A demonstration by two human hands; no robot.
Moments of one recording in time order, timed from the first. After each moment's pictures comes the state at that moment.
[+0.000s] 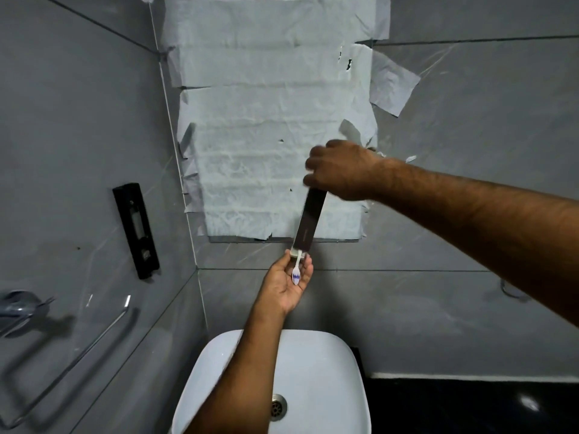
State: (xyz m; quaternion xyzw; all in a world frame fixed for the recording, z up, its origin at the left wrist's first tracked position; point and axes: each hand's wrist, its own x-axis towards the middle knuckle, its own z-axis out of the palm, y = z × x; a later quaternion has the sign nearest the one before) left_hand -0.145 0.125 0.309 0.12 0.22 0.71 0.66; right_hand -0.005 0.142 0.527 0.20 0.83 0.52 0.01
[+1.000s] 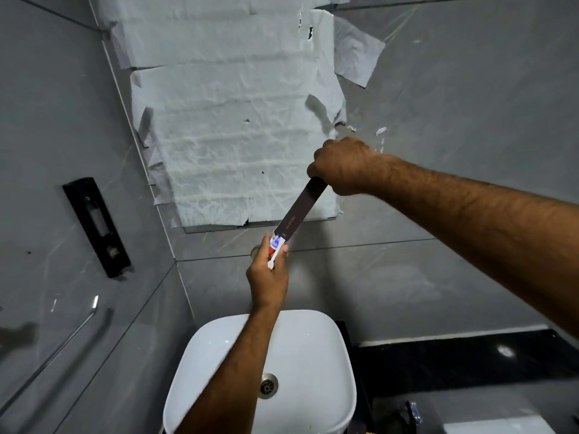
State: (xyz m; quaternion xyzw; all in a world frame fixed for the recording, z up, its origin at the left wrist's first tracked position) left_hand -0.117 0.124 0.264 0.45 0.55 0.69 0.10; right_hand 0.040 0.149 0.499 0.37 0.85 0.37 0.02
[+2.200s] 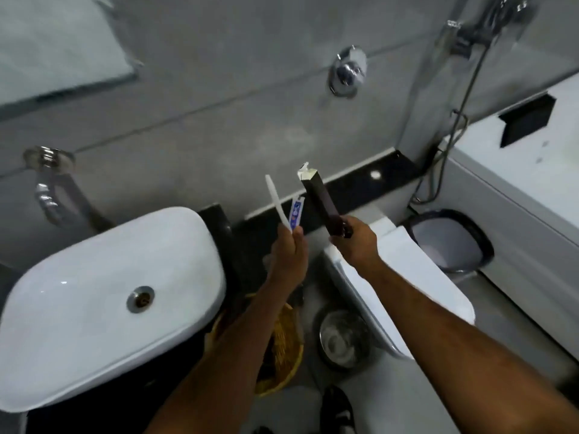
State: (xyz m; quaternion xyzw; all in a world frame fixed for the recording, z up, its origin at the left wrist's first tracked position) left_hand 0.166 0.086 0.059 0.59 0.60 0.35 0.41; right_hand 0.322 0.077 0.052 0.75 0.45 -0.31 -0.38
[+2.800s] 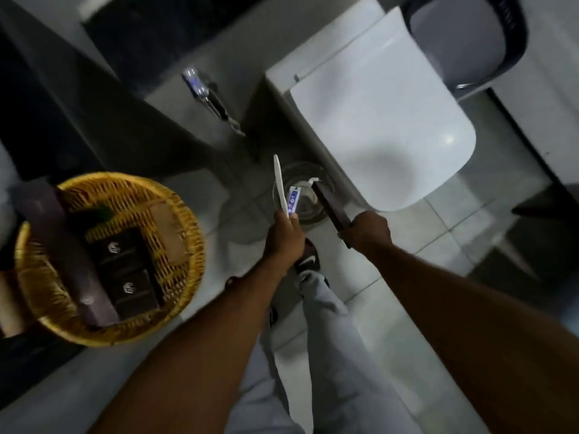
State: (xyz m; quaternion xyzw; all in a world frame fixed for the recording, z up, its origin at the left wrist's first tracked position) left_hand 0.251 -0.060 -0.257 0.52 0.71 -0.01 0.48; right_hand 0.416 -0.107 -0.273 0.85 0.28 -0.45 0.04
